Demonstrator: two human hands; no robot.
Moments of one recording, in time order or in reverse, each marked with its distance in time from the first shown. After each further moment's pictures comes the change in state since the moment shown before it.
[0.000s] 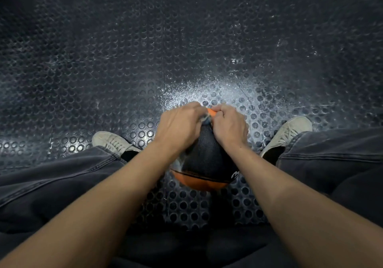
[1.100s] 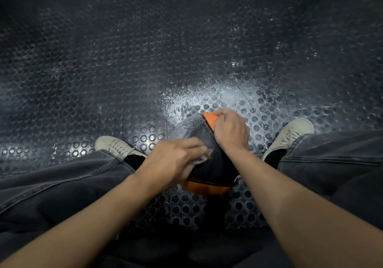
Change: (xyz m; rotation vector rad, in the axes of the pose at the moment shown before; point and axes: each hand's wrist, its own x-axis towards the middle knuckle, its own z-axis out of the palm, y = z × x) left_hand -0.057 -0.013 -0.009 -0.117 -0.124 0.349; right_hand 0.001 0.002 -0.002 -0.008 -0.006 0.032
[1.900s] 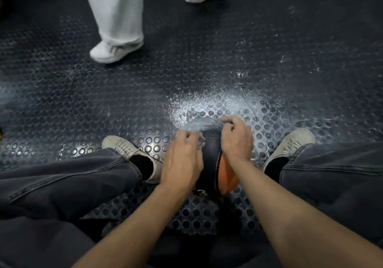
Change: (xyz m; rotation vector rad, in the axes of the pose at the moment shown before) left_hand 0.006 0.030 0.026 -0.040 0.319 -0.591; right_hand -0.014 0.008 0.002 0.121 0.111 -0.040
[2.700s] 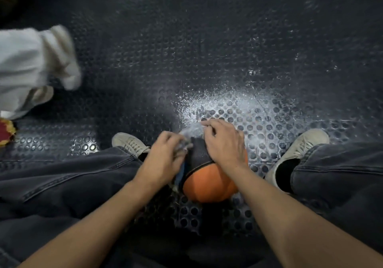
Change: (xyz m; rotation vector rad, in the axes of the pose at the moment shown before) left_hand 0.000 -0.069 -0.022 -0.108 -0.129 0.045; right_hand -0.015 -0.014 0.031 -0.282 -0.238 -0.325
